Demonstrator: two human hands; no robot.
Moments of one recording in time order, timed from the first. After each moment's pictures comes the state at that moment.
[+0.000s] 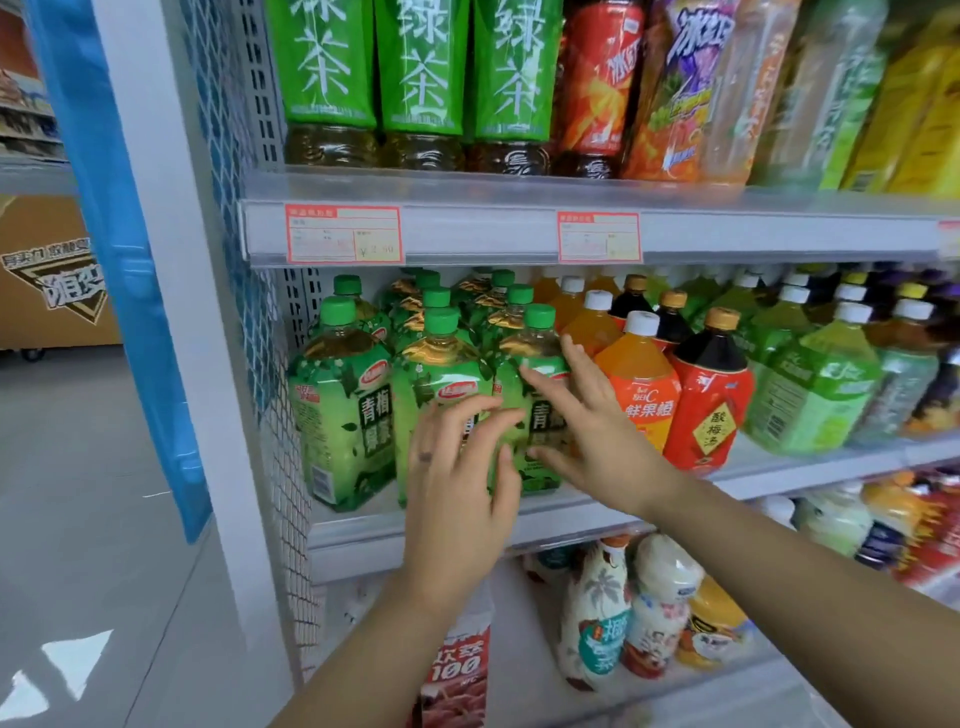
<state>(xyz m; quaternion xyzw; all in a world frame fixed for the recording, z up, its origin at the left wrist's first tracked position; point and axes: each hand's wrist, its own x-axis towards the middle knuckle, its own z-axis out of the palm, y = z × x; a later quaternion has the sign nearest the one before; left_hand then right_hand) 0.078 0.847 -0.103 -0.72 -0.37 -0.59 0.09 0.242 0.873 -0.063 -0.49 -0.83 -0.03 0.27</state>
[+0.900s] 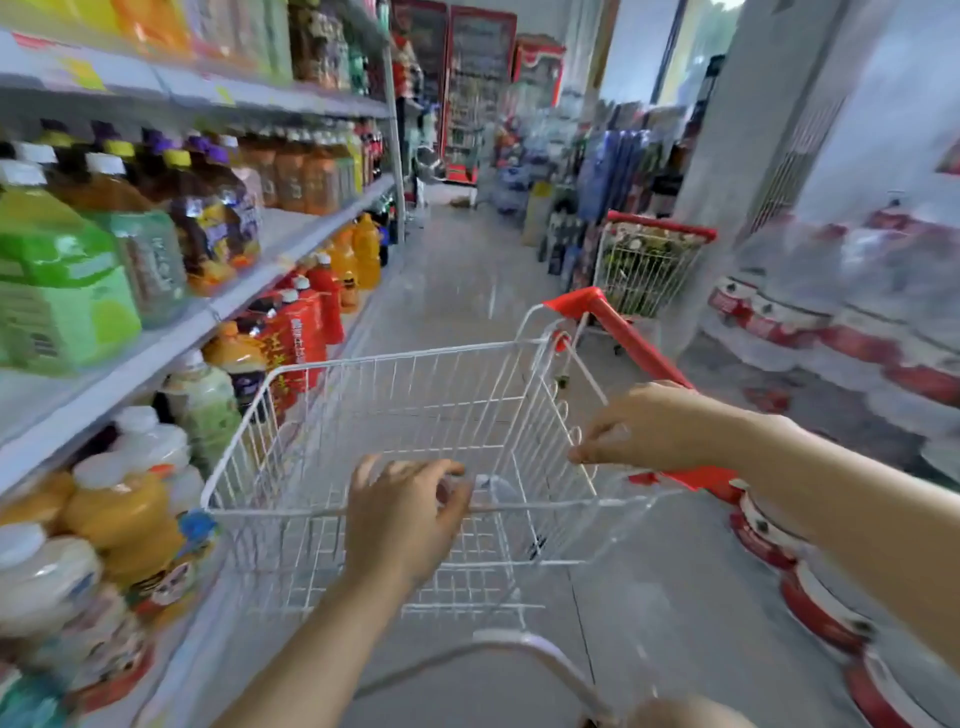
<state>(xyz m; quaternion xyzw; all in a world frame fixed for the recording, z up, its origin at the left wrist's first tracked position) 0.383 0.663 -0.188 -0.94 0.01 -0.27 -0.20 0.454 0.438 -0.059 -0.95 -0.27 0.07 -0.09</state>
